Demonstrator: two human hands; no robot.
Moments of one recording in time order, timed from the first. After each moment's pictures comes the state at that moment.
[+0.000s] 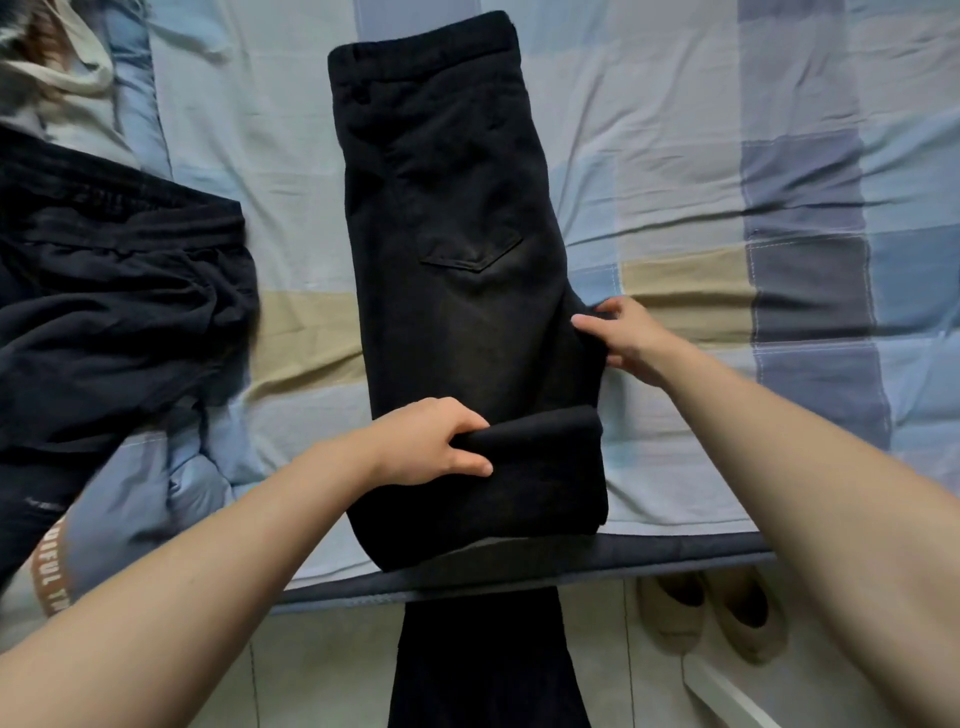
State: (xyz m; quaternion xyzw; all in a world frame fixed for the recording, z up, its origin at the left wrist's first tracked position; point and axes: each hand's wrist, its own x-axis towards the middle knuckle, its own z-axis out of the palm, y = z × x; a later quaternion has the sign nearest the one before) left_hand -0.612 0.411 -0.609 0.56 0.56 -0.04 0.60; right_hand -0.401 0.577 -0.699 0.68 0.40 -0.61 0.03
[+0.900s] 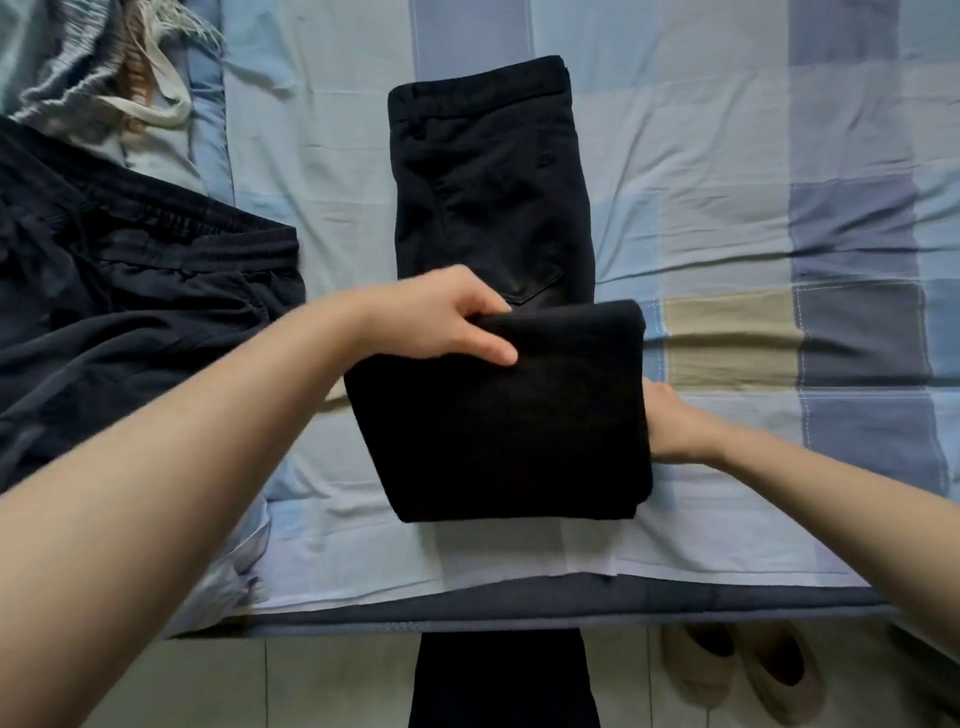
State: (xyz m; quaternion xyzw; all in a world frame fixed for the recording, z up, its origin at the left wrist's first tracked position) left_hand -0.686 0.506 -0.564 0.54 0.57 0.06 0.62; right_hand -0.380 0.547 -0.674 0.27 0.83 -0.44 0.20
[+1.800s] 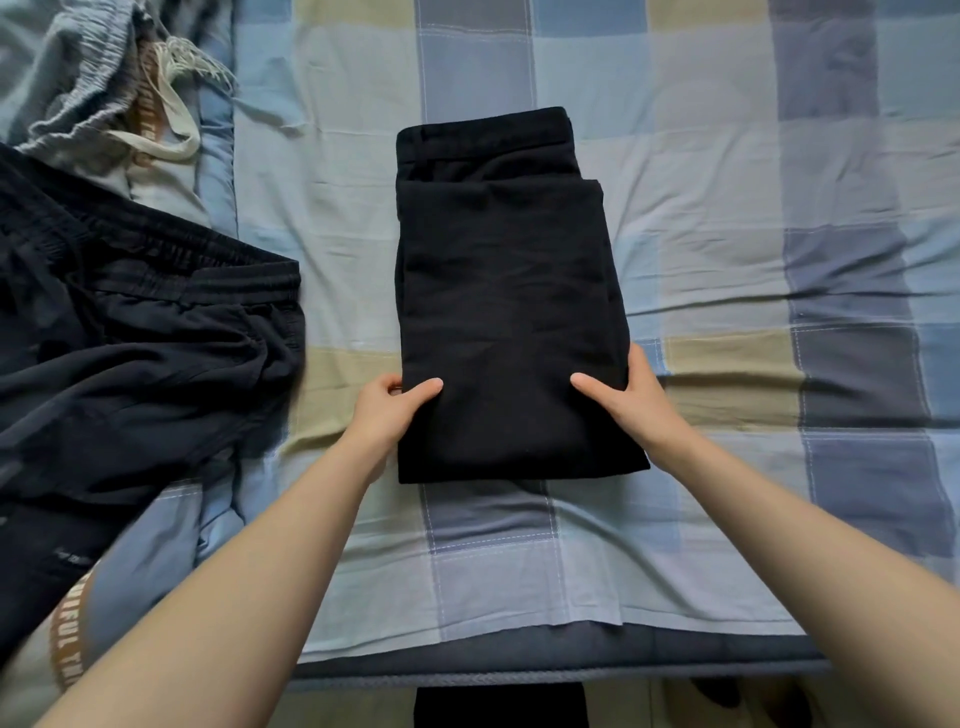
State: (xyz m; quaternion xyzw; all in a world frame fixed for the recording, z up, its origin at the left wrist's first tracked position) left_hand -0.683 0.425 -0.694 0.03 0.76 0.36 0.53; right_hand -0.432 0.561 -0.693 0.57 0.51 -0.64 -0.08
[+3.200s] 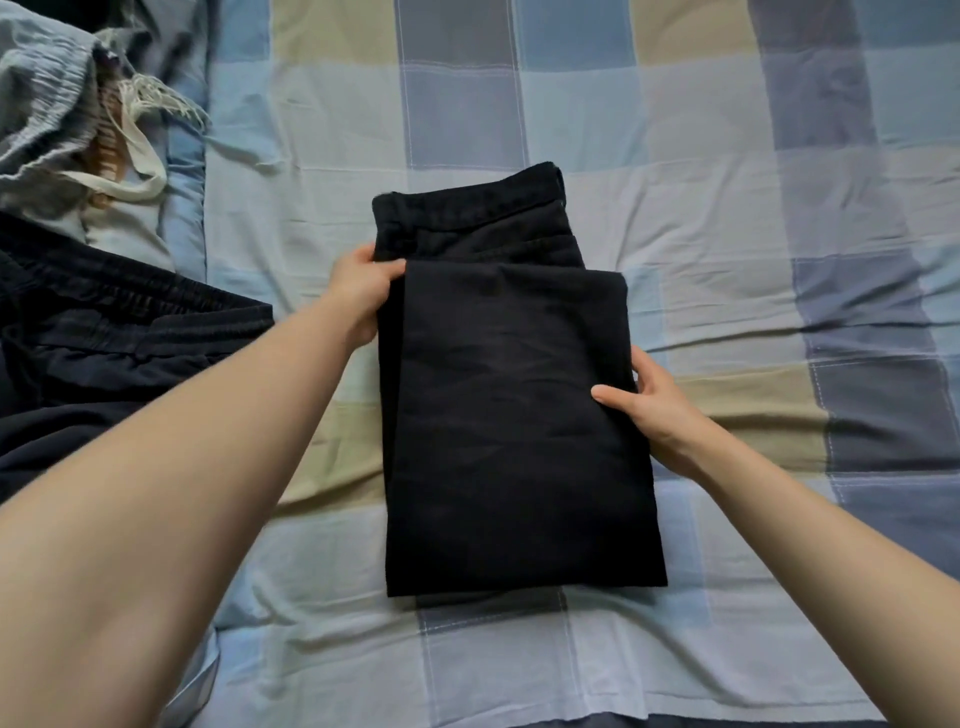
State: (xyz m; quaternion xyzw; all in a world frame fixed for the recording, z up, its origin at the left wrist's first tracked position) left_hand -0.768 0.584 -0.706 0.09 0.71 0.47 0.51; right_hand -0.445 0.608 -0.707 0.53 0.47 -0.70 -0.11
